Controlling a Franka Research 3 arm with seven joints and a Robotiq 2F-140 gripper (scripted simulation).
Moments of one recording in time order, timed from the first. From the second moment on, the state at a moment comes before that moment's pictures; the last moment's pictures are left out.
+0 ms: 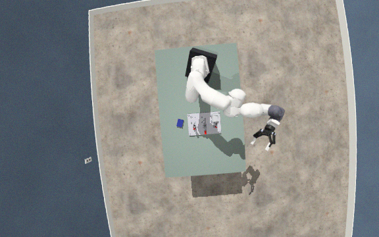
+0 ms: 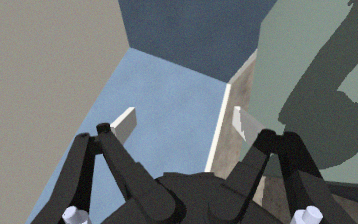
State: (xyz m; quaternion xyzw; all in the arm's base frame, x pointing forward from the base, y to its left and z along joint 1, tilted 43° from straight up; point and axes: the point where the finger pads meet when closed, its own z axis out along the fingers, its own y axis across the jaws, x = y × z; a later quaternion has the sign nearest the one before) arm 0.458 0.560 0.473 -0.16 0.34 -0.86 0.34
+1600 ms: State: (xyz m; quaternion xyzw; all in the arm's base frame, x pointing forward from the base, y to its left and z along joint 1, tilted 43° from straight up) arm 0.492 0.509 0.526 -0.28 0.39 -0.86 0.19
